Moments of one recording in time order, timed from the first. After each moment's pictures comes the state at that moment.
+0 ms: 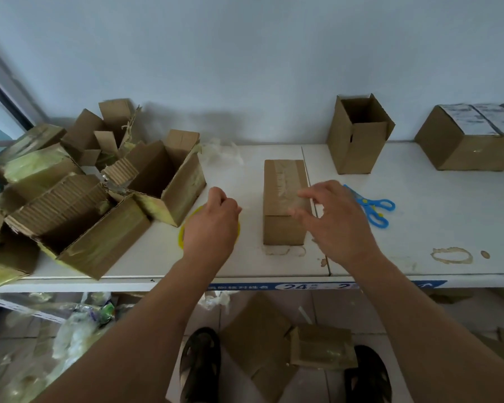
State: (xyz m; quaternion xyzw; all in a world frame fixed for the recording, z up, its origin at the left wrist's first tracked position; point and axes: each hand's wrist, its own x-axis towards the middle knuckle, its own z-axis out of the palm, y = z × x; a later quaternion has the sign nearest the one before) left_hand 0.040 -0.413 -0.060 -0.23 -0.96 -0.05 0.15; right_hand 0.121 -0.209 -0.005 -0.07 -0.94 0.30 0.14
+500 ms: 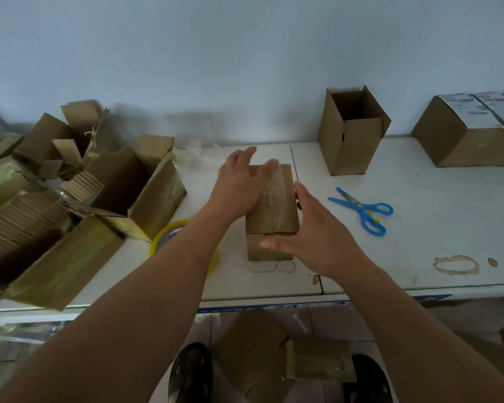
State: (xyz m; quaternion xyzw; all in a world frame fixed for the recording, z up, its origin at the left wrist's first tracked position) left_hand -0.030 -0.317 -0.021 -0.15 -0.90 -0.41 -0.07; right_hand 0.089 -0.191 -0.033 -0.09 -0.93 0.35 -0.02
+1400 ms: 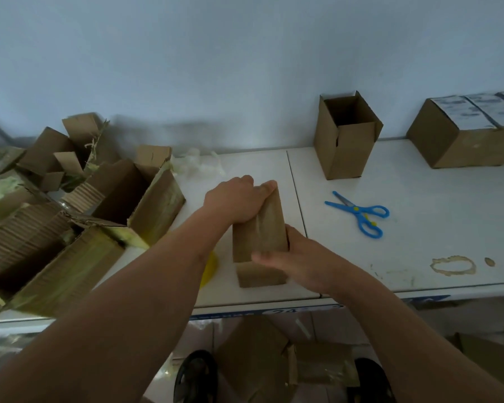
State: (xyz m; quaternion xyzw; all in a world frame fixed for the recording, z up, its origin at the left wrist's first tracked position) left_hand -0.035 -0.313 -0.015 -0.16 -0.97 -0.14 -0.14; right_hand 0.107 -0.203 -0.024 -0.08 -0.82 0.53 -0.20
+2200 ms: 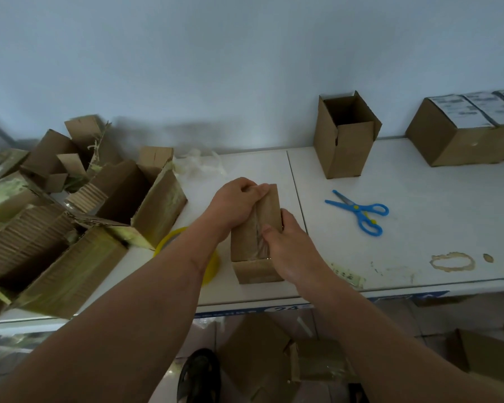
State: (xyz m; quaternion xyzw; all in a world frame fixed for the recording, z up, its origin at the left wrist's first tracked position) left_hand -0.026 -0.326 -0.030 -0.09 -0.86 -0.47 -0.16; right_hand 0.089 -0.237 -0.039 -0.20 -0.82 0.54 -0.03
